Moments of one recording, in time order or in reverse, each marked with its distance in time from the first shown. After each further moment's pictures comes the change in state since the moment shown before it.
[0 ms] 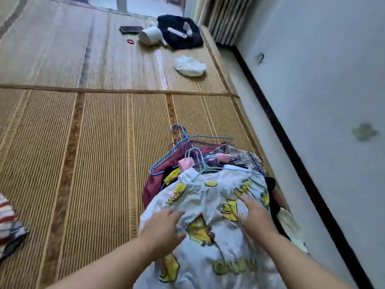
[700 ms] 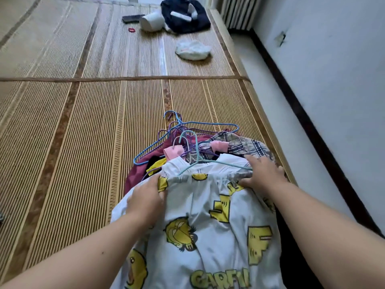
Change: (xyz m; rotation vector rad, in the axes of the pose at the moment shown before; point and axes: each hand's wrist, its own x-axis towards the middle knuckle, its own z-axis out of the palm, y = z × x) left_hand 0.084 0.021 0.026 -0.227 0.484 -0.293; right_hand 0.152 0.057 -0.032 -0.366 0.084 -0.140
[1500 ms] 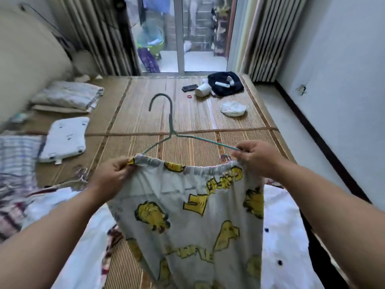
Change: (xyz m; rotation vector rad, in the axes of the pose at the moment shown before) left_hand -0.174 -0.075 -0.444 -0.312 0.235 0.184; right_hand -0.266 -0.219 -0.296 0.668 0.103 -0.517
